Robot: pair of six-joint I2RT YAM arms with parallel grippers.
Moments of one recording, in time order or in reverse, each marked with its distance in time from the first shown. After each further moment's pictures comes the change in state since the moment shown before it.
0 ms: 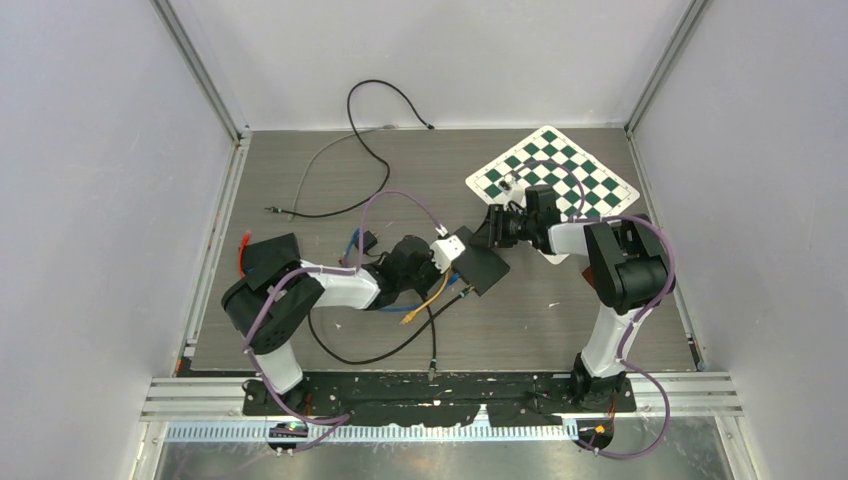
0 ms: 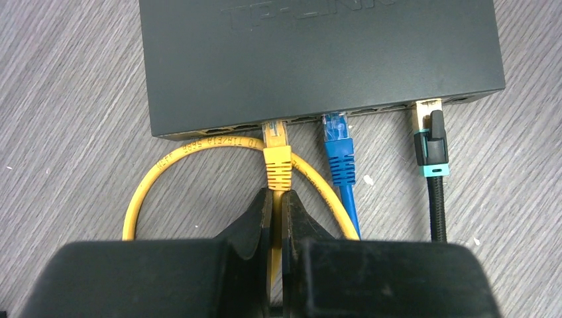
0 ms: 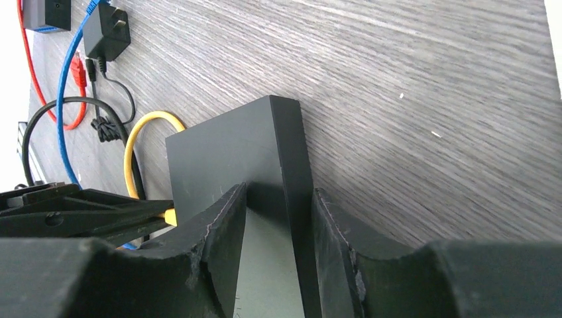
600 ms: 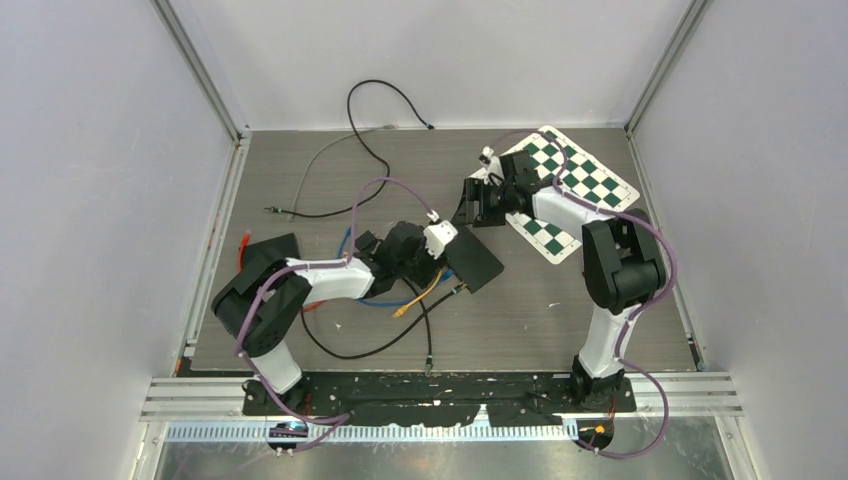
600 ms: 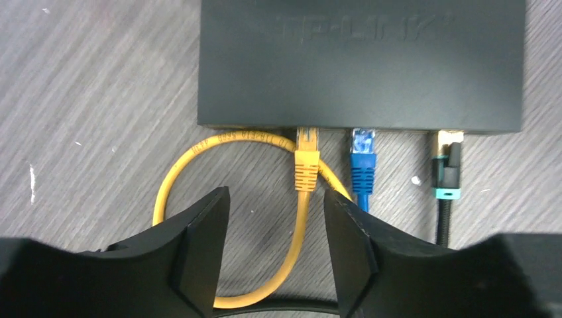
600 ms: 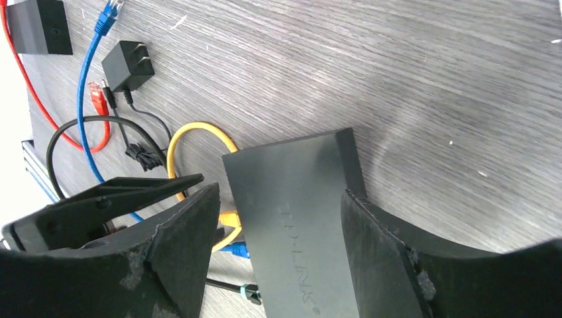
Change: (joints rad) left arm 0.064 -0.026 0.068 -0.147 -0.017 -0.006; right arm 0.090 0.028 0.372 -0.469 0.146 0.038
